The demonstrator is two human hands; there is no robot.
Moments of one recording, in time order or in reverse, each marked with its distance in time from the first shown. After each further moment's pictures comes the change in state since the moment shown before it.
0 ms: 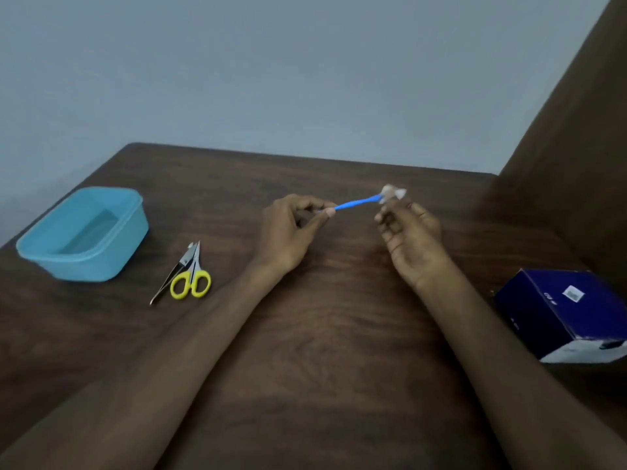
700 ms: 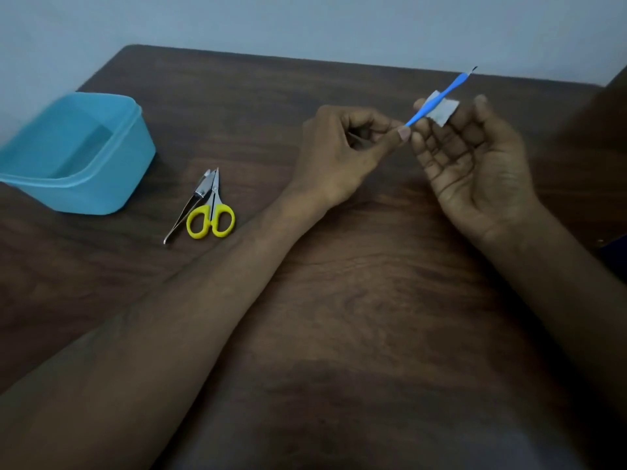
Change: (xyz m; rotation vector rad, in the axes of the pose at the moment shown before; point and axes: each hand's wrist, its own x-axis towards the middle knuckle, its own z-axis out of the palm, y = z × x) left_hand -0.011 -0.007 0.002 -0.124 -0.050 -0.018; right_hand -0.018 0.022 0.015 0.096 -0.088 0.190
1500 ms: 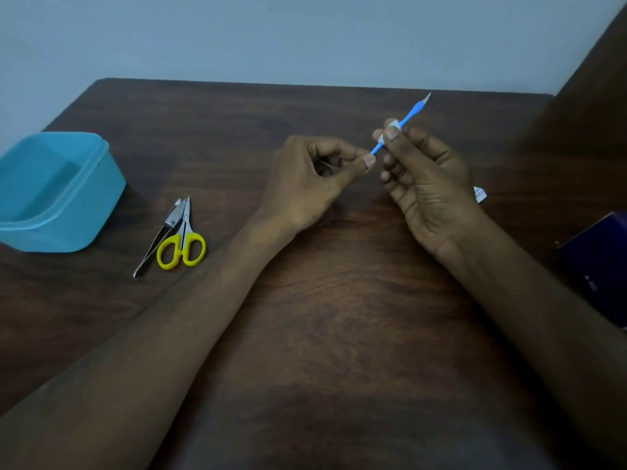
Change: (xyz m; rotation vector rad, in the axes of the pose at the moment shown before) left_hand -0.001 -0.006 0.001 -0.032 -0.084 -0.039; right_hand 0.003 0.010 -0.005 -0.289 0.030 -0.115
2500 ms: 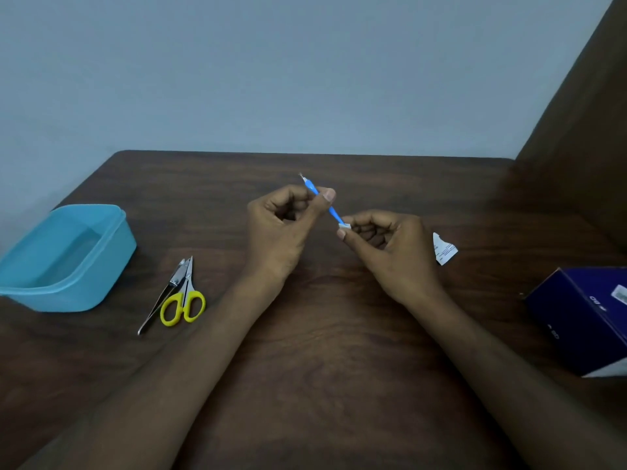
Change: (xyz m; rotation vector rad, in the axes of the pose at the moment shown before) left_hand 0.002 0.017 -0.003 -0.350 0.246 -0.001; right_hand 0.002 0.014 -0.012 -0.702 -0.129 -0.473
